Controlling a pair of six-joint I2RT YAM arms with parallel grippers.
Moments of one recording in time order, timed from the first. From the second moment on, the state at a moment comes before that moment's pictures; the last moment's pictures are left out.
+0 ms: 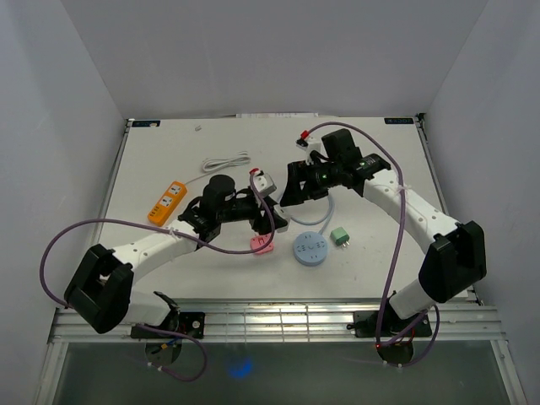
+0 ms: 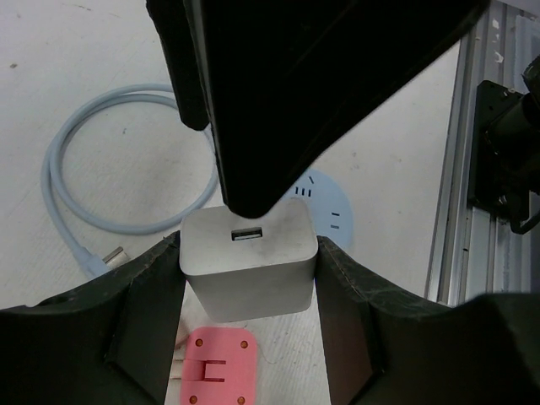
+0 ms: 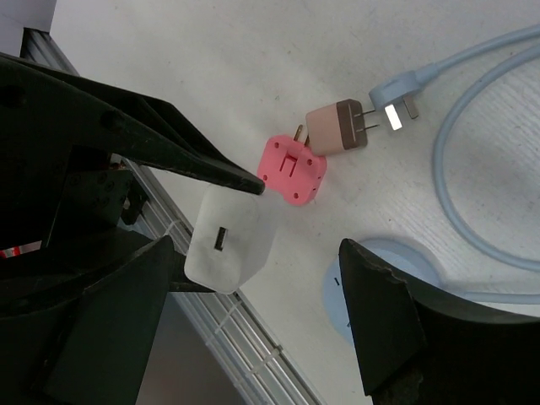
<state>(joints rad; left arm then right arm) -0.65 1.32 0.75 0.28 0.62 0.03 0.54 1.52 1.32 -0.62 -0.59 0.23</state>
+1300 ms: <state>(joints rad) -0.70 1.37 0.78 0.25 0.44 0.10 0.63 1.60 1.31 -0.61 -0.52 0.30</state>
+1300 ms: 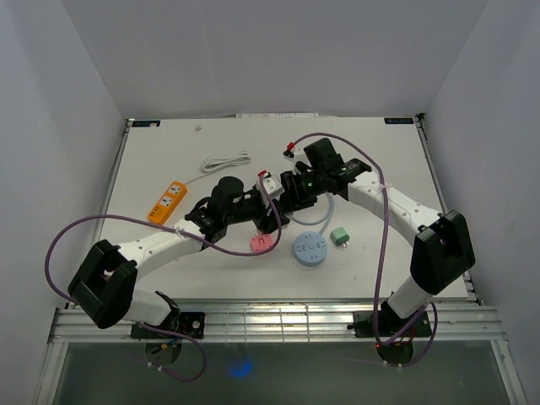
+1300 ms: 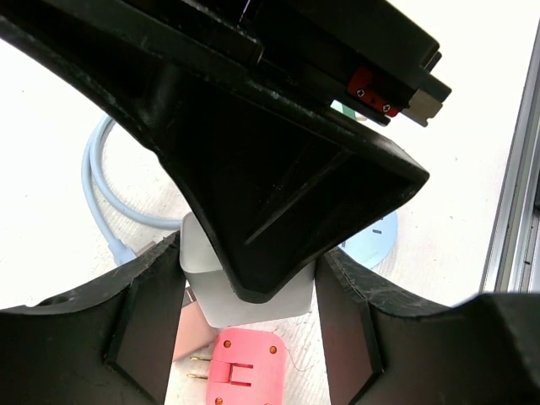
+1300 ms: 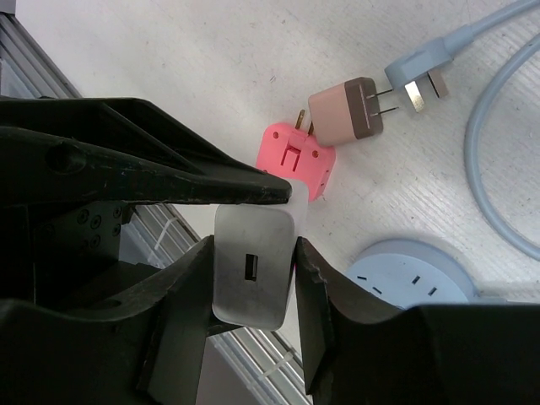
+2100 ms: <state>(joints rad) -0.71 1.17 0.65 0.44 0.40 0.00 0.52 1.46 1.17 -0.63 -0.33 0.32</state>
